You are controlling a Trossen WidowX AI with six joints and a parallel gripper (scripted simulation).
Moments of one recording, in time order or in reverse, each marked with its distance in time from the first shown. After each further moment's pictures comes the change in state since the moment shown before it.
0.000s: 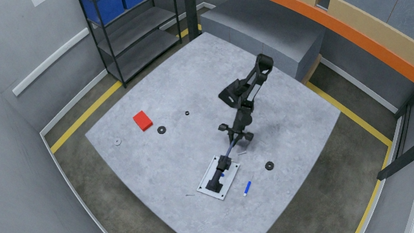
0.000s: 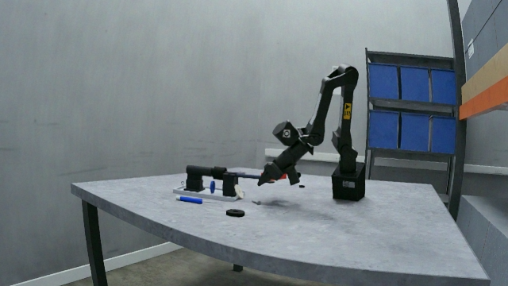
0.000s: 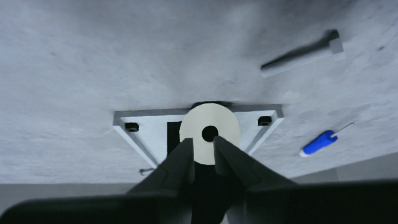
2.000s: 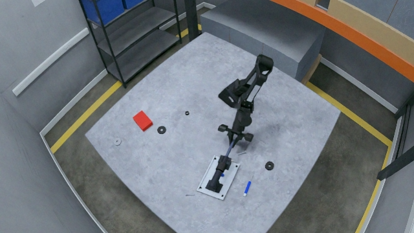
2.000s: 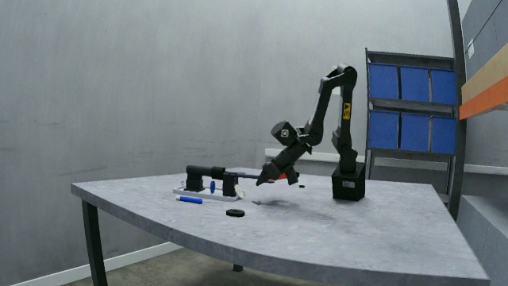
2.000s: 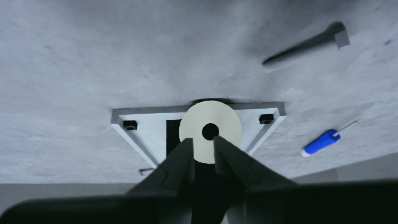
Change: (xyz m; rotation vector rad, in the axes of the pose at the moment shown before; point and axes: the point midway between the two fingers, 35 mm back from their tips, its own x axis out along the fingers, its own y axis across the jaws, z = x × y) arm 0.004 0.000 -0.004 -0.001 -0.002 0.001
